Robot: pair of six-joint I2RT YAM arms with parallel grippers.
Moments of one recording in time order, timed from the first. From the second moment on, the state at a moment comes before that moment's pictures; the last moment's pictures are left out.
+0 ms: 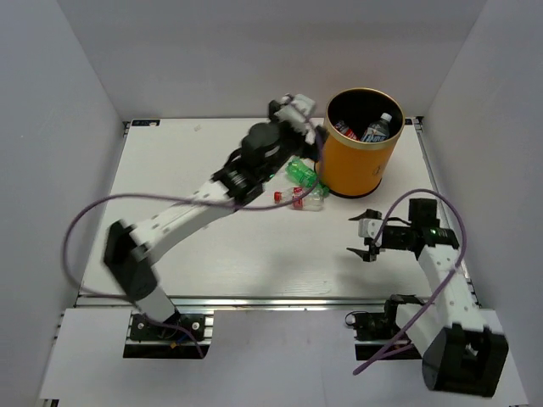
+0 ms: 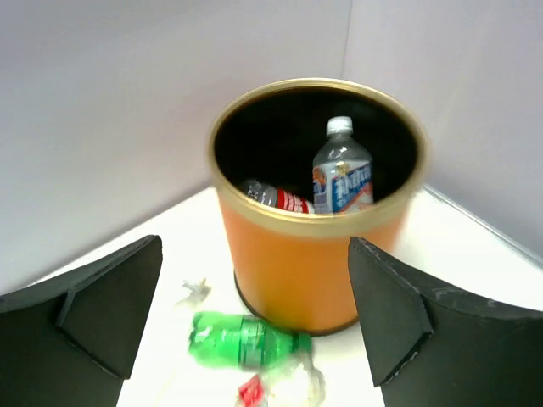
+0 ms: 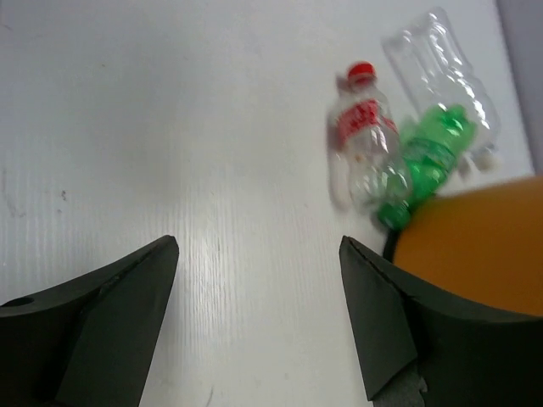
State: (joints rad) left arm -0.85 1.78 1.65 0.18 -0.20 0.07; right arm -0.10 0.84 0.62 -0.79 -1.10 -1.51
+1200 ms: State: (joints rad) left arm -0.84 0.69 0.75 -0.31 -0.38 0.04; right arm 0.58 1.87 1.28 -0.36 -0.20 -1.06
